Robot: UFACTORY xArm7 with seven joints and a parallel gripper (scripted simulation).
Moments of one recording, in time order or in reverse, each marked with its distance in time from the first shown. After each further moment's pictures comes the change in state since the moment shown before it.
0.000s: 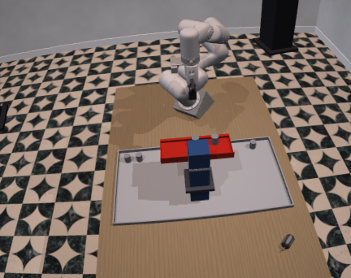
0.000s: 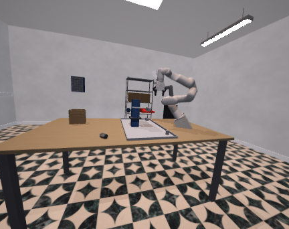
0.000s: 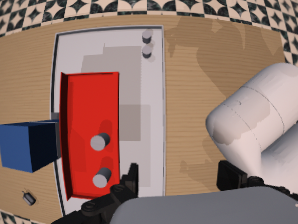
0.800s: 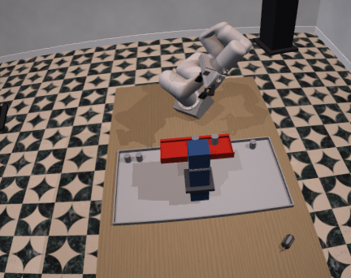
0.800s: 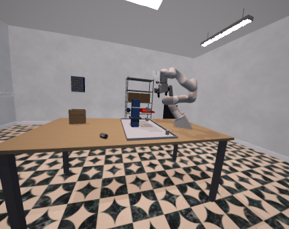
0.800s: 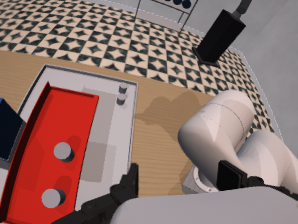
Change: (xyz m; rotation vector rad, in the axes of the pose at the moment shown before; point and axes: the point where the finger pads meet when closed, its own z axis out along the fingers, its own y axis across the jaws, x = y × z) arm -0.038 0.021 0.004 -0.277 0.535 -0.124
